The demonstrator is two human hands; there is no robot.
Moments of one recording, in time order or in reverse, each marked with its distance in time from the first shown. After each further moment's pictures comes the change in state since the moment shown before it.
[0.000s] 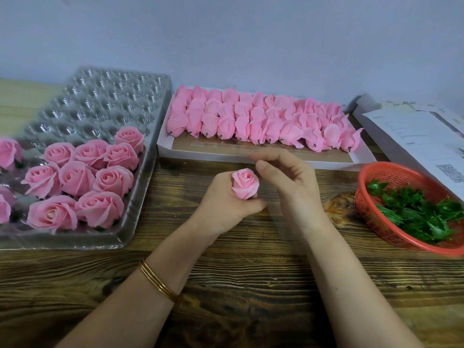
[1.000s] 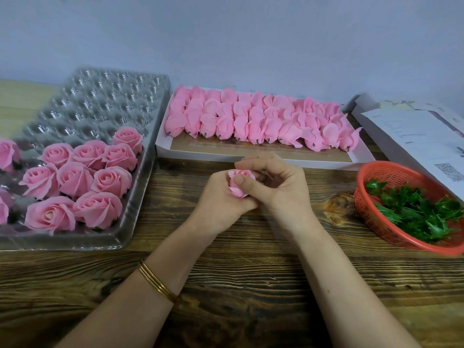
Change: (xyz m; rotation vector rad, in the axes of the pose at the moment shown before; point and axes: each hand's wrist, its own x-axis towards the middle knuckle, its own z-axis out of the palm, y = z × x) left_hand 0.000 0.002 0.000 -0.069 0.031 0.093; right_hand 0.000 0.012 0.012 -0.023 -0.009 -0.057
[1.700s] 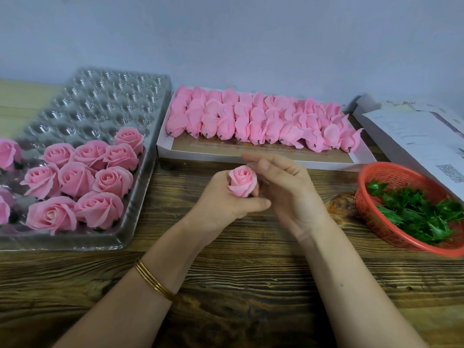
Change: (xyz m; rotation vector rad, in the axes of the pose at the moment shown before) left_hand -0.001 0.002 -0.002 -0.144 -0.117 -0.118; right_hand 0.003 -0.013 -0.011 0.426 -0.139 0.282
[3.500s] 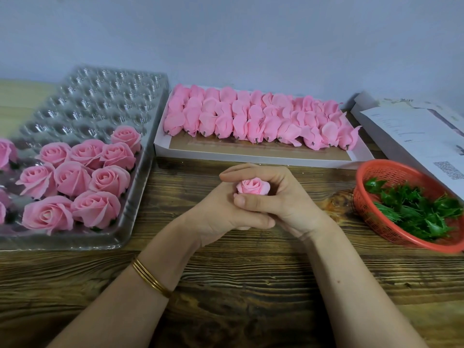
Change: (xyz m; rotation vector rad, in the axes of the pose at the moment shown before) left_hand -0.006 0.009 0.001 -0.005 -0.234 -0.038; right_hand -0.002 0.003 -0.005 -0.280 -0.290 -0.058
